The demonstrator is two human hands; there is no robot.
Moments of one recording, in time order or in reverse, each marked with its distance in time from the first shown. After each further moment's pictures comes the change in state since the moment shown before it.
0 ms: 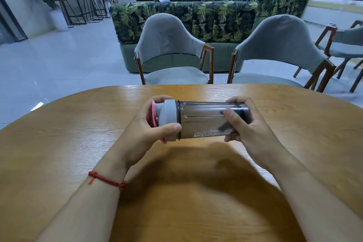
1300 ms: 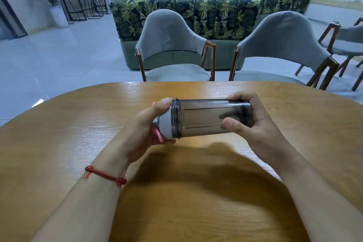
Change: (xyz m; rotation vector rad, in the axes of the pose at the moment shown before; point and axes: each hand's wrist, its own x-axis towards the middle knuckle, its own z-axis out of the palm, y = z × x) left_hand -0.002 0.017 0.006 -0.246 -0.009 -0.335; right_hand 0.000 0.007 -0.009 -0.036 -0.099 -0.178
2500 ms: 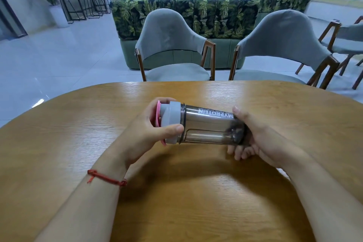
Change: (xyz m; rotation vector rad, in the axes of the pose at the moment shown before) left_hand 0.007 -0.016 -0.016 0.208 -0.079 0.267; right_hand 0.006 0.007 -0.014 0.030 -0.120 0.518
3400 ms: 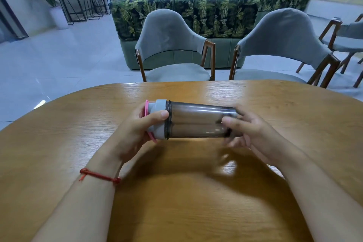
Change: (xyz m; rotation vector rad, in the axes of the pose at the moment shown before) left_hand 0.008 -0.002 -0.013 -0.214 0.037 -0.117; right_hand 0.006 0.002 0.008 0.141 -0.007 -0.156
